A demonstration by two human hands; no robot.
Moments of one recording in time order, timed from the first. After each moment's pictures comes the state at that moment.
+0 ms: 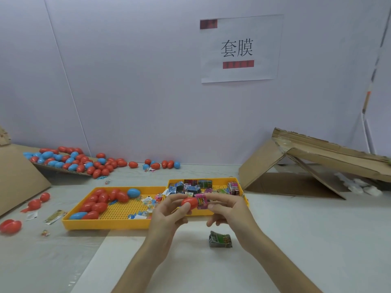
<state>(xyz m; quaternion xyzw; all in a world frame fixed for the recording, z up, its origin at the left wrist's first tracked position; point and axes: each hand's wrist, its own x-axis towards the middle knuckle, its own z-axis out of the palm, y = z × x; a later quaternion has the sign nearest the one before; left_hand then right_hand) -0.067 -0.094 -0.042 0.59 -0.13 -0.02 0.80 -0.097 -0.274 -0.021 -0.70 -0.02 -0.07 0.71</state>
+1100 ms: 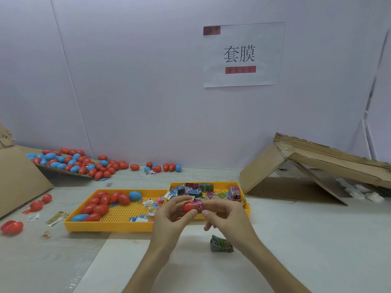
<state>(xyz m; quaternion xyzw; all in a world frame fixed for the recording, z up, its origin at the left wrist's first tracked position) -0.064 -0.097 -0.049 0.69 -0.17 0.10 0.70 -0.097 -0.268 -0.030 -0.77 -0.10 -0.15 0.61</state>
